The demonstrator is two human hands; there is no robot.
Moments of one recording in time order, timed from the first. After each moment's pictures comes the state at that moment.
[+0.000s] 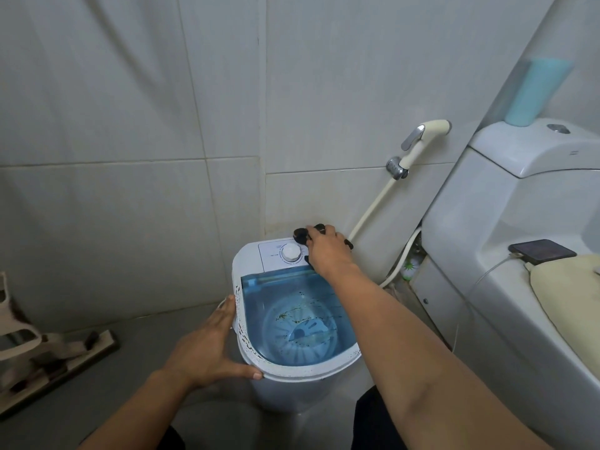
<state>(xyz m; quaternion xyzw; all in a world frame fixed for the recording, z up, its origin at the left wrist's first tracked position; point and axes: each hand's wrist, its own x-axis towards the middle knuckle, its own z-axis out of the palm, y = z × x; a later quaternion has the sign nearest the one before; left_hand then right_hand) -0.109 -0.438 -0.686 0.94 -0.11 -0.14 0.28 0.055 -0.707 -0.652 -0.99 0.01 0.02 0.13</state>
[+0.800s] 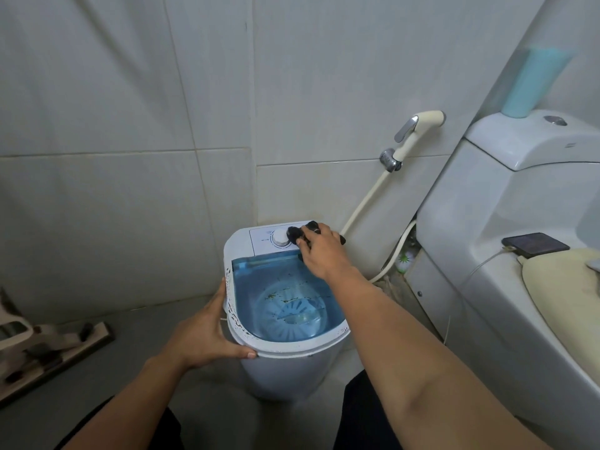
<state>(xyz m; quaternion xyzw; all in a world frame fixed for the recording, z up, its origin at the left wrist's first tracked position) -0.097 -0.441 -0.691 0.90 -0.11 -0.13 0.41 0.039 -0.722 -0.668 -0.98 -0.02 0.00 0.20</state>
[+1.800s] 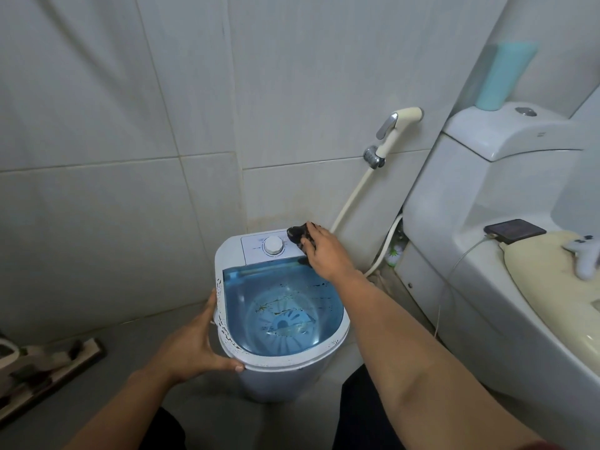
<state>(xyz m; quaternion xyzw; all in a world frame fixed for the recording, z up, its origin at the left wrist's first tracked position) -0.096 -0.425 -0.701 0.90 -0.13 -0.16 0.39 0.034 -0.748 -0.673 -0.96 -0.01 -0.03 0.27</state>
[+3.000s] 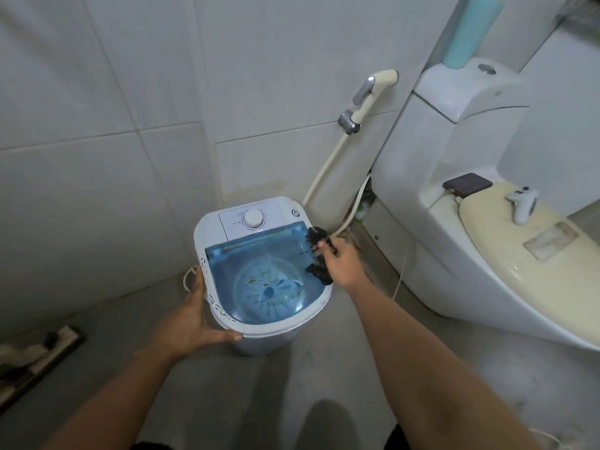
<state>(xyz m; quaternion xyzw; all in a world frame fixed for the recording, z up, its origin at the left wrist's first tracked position) -0.085 -0.424 -0.697 0.87 -0.18 -0.19 0.42 -0.077 -0.765 -0.661 -0.87 0.19 -0.03 0.46</state>
